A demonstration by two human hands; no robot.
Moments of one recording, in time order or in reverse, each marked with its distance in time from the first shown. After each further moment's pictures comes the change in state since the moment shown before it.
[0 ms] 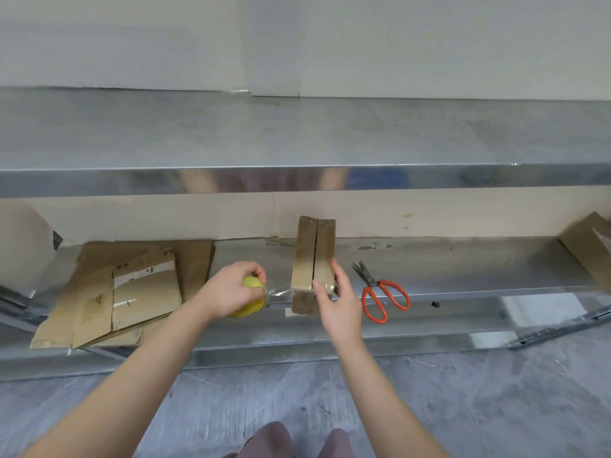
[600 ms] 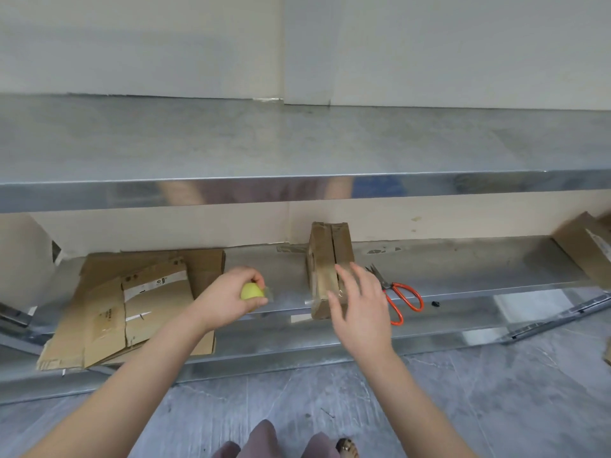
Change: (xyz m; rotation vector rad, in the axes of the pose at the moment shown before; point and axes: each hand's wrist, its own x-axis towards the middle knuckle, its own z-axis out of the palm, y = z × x) left_hand -0.007 -0.053 -0.028 0.048 0.018 0.172; right_hand -0.018 -0.027 0.007 -0.689 0.074 -0.353
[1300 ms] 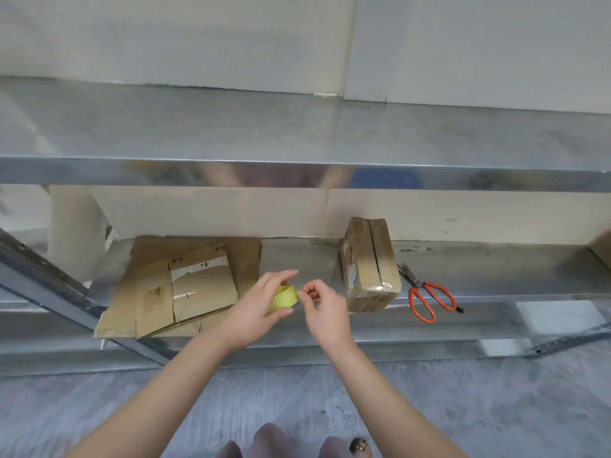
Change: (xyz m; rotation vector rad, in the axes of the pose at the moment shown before) left_hand -0.060 -0.023 0.017 -0.153 0.062 0.134; right_hand -0.017 -0.092 0.074 0.492 -0.175 0.113
